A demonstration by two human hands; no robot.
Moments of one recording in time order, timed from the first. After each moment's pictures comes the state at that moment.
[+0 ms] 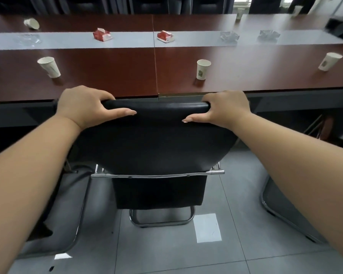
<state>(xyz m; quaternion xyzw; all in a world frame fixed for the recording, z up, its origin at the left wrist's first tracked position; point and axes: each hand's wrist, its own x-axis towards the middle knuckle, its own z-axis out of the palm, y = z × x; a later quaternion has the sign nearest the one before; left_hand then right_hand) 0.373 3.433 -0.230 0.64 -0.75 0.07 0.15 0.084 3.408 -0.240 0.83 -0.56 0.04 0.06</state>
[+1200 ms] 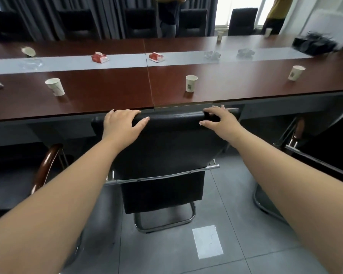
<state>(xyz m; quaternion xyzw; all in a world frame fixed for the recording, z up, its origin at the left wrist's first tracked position) 0.337 3.473 -0.252 0.65 -0.74 0.02 0.17 0.071 3.481 -0.246 0.66 -0.64 0.29 -0.25</state>
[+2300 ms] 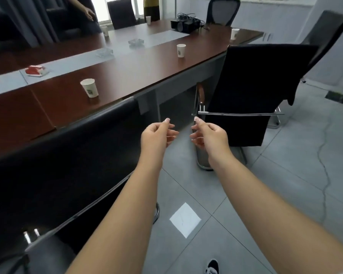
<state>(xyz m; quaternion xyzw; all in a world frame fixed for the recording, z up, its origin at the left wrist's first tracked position) 0.087 3.567 -0.260 0.45 -0.55 -0.61 0.35 -0.016 3.629 -0.272 0.17 -0.67 0.66 -0.30</state>
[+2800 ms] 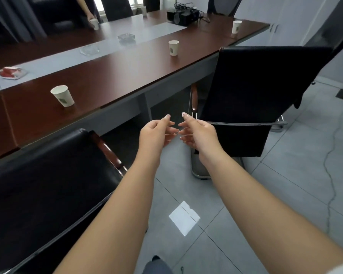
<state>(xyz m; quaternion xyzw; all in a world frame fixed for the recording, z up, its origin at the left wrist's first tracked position) -0.070 3.501 -0.263 0.46 -0.53 -0.63 0.34 -0.158 3.556 -0.269 0.19 -0.63 0.65 -0.38</state>
